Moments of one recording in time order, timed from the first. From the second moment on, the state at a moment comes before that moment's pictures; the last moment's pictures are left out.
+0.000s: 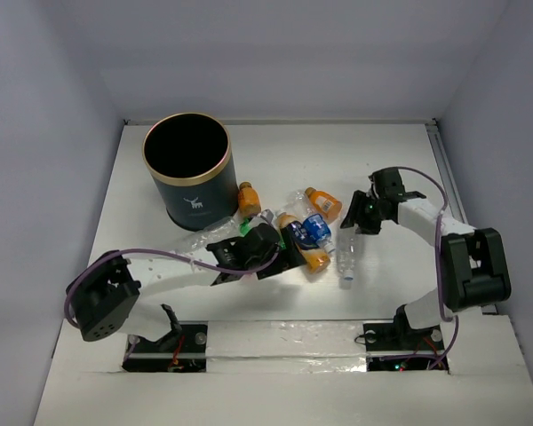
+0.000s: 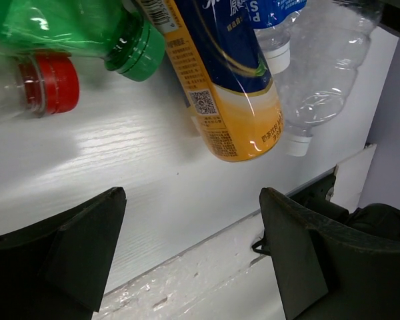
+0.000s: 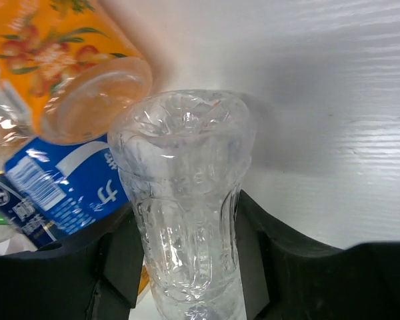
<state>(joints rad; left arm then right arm) -1.03 1.36 0.69 -0.08 -0.05 -1.18 0.16 1.53 0.88 -0.44 -0.26 0.47</state>
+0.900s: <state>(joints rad) -0.96 0.50 0.41 -0.70 -0.33 -1.68 0.45 1.17 1.23 -0.57 -0.31 0.54</state>
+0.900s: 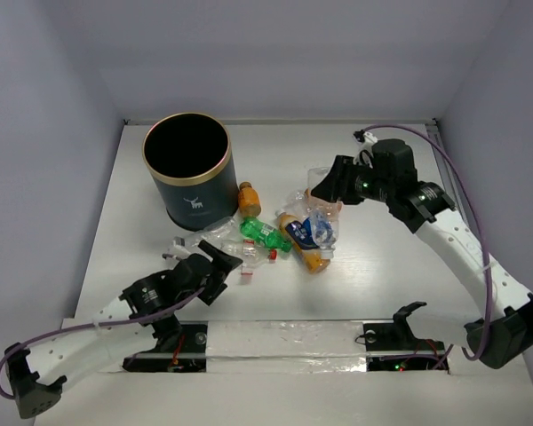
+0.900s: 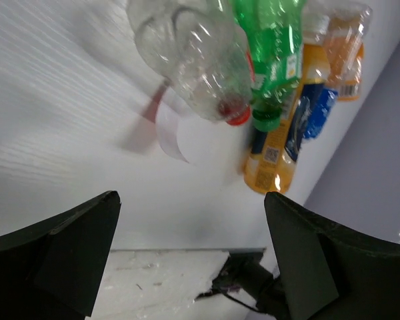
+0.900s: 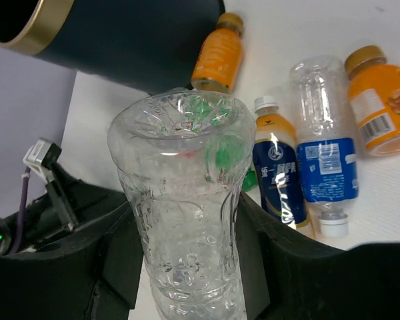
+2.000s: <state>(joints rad) -0.57 1.03 0.43 -0.32 -0.23 -1.43 0.66 1.57 1.86 -0.47 -0.32 0.64</state>
